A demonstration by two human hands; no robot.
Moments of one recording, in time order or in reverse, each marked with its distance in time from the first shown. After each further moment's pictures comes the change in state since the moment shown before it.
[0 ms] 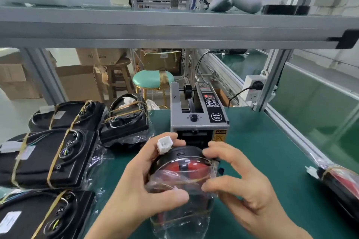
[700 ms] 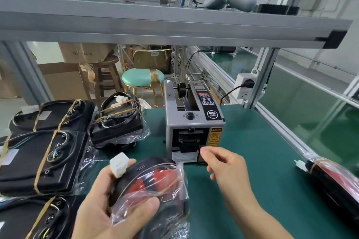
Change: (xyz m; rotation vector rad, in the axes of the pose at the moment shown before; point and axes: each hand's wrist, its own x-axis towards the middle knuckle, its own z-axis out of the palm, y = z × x) left_hand -0.043 0.005 -0.008 -0.005 0.368 -0.107; right_hand 0.018 0.012 0.045 0.416 0.425 1.112
